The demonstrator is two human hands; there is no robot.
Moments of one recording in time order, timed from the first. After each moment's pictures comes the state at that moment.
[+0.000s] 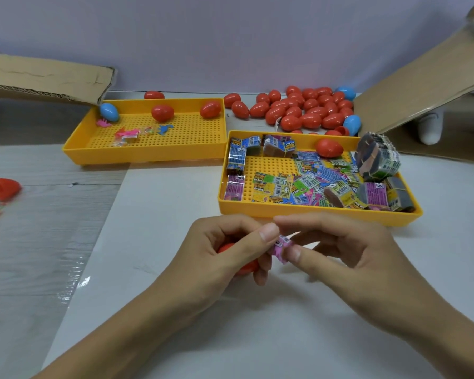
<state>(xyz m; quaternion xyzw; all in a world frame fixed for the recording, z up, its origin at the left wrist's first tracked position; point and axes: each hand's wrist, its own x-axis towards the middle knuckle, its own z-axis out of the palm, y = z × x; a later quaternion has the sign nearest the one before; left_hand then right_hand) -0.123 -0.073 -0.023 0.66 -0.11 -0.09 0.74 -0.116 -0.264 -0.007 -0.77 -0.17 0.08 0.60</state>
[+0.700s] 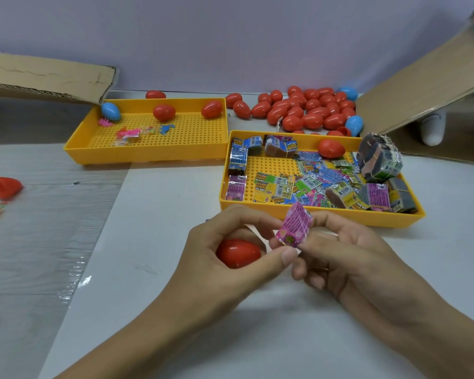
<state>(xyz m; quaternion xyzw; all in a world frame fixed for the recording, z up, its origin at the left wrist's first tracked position) -0.133 -0.079 -0.024 0.74 -0.12 0.05 0.67 -0.114 -0.255 -0.007 -0.60 0.02 0.22 0.77</state>
